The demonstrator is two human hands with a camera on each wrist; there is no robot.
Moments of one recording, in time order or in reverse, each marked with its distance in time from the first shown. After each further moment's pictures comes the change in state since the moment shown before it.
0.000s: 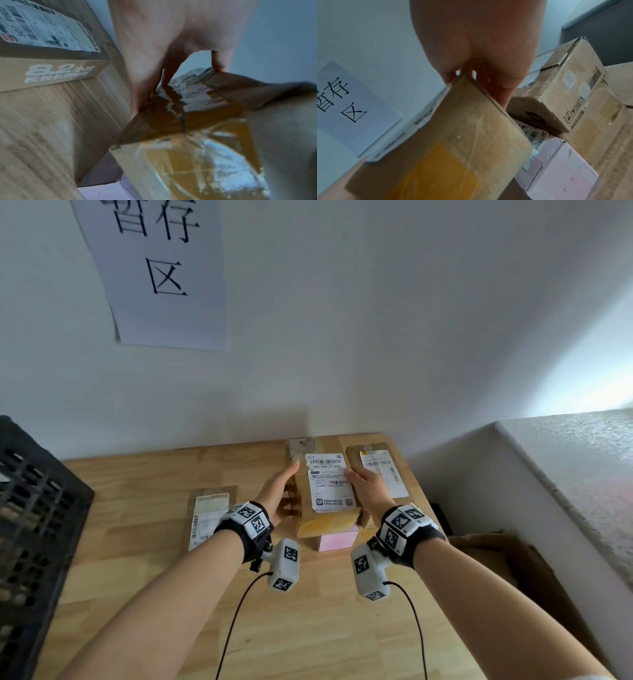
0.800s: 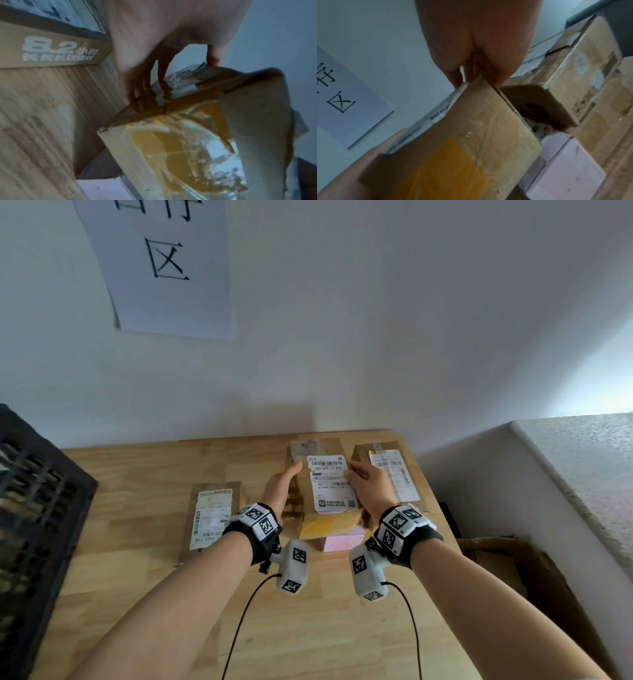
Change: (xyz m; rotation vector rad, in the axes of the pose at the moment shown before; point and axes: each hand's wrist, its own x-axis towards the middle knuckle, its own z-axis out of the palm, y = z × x) left_hand 0.015 -0.004 0.001 0.069 0.197 0.036; right_hand 0.027 0.005 0.010 -0.086 0.103 -0.044
